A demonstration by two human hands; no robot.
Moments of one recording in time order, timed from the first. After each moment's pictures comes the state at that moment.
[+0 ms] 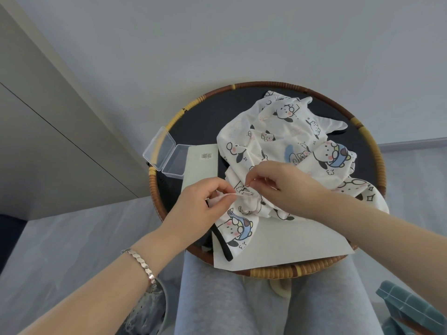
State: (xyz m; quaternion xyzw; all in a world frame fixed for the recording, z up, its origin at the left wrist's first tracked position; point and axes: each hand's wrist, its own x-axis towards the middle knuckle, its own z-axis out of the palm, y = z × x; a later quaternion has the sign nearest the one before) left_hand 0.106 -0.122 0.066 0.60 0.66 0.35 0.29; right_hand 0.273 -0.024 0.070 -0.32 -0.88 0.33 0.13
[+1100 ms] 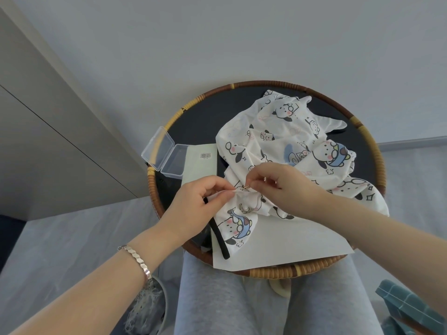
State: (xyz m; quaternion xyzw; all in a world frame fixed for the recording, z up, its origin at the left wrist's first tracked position) left_hand 0.105 -0.118 0.071 0.60 0.65 0.36 0.31; right_hand 0.273 -0.026 0.070 -0.35 -0.83 0.40 0.13
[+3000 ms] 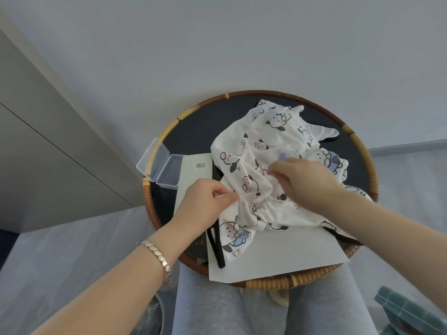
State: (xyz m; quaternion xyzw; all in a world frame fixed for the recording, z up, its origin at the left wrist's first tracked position) left_hand 0.115 -0.084 0.057 0.51 0.74 0.30 0.33; right_hand 0.297 0.006 0.066 -0.44 -0.89 0.12 0.07
